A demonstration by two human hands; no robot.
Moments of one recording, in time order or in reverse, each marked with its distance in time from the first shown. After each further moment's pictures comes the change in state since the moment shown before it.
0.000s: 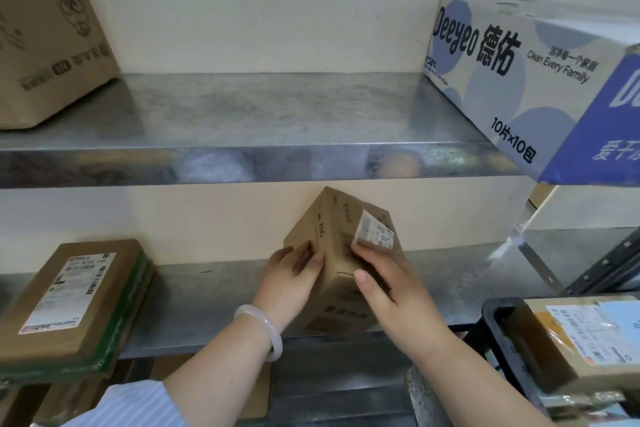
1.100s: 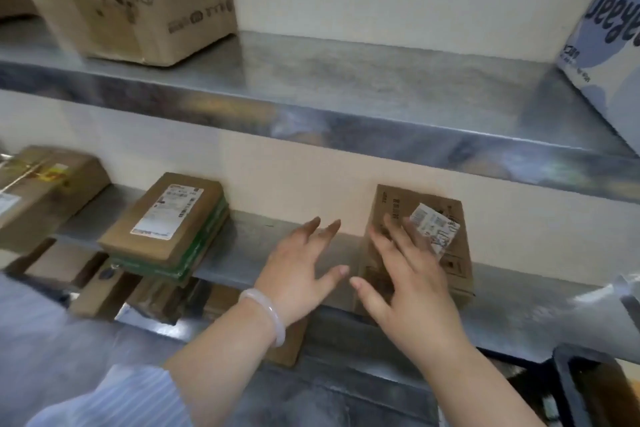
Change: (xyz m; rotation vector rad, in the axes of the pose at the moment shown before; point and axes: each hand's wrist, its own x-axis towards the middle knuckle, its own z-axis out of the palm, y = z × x) left_hand -0.049 -0.022 -0.036 0.424 0.114 0.137; right_hand 0.007 -0.033 0.022 -0.386 -0.100 -0.313
